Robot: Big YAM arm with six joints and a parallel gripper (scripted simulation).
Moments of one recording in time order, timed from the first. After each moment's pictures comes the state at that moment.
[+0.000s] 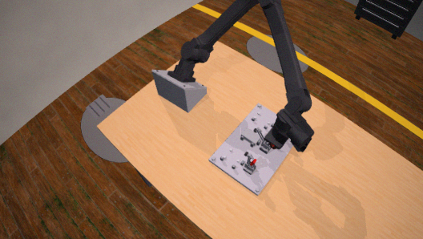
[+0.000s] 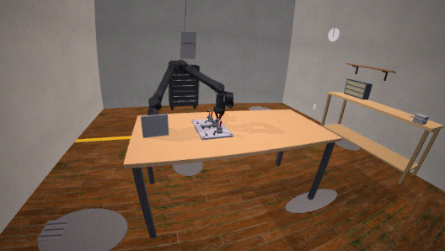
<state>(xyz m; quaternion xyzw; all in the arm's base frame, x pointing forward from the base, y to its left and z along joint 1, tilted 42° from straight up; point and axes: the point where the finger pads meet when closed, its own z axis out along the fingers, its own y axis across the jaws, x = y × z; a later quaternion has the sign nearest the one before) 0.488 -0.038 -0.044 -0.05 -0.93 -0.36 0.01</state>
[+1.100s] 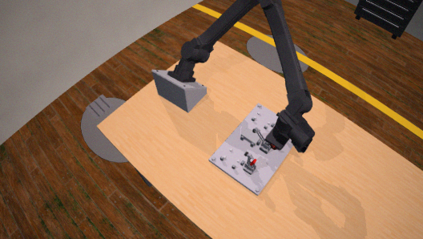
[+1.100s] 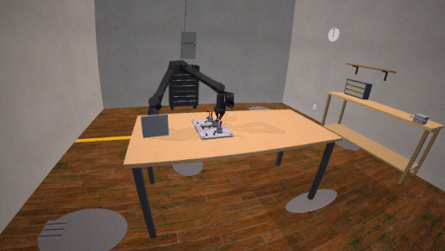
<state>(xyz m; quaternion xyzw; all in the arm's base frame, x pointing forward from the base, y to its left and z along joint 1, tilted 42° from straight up) 0.491 -0.037 -0.046 -0.05 -0.93 -0.36 0.02</state>
